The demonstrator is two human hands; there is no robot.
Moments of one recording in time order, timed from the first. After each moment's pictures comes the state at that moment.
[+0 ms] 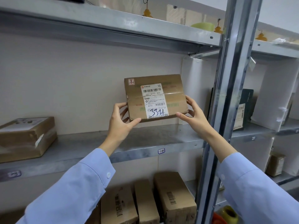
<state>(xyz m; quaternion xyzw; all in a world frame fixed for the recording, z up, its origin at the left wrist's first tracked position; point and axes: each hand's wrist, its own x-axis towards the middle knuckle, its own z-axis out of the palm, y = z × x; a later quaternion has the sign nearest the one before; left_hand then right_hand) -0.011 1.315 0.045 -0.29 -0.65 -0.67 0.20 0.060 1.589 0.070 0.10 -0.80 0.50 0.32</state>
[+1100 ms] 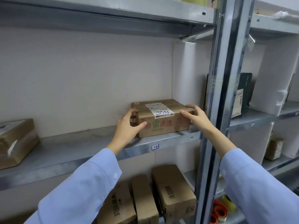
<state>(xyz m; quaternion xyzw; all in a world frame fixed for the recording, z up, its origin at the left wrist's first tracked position) -0.034 1.368 0.018 -0.29 -0.80 -0.50 0.18 0.027 1.654 0.020 -0.07 -0.79 0.55 0.28</state>
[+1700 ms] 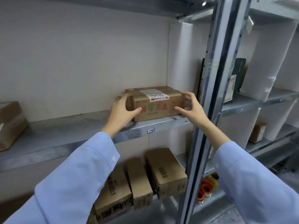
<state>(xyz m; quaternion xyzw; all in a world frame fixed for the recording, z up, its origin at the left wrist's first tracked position) -0.035 1.365 0.017 -0.28 -0.83 -0.43 0.20 0.059 1.632 0.003 -0.05 -0.85 0.43 0.32</state>
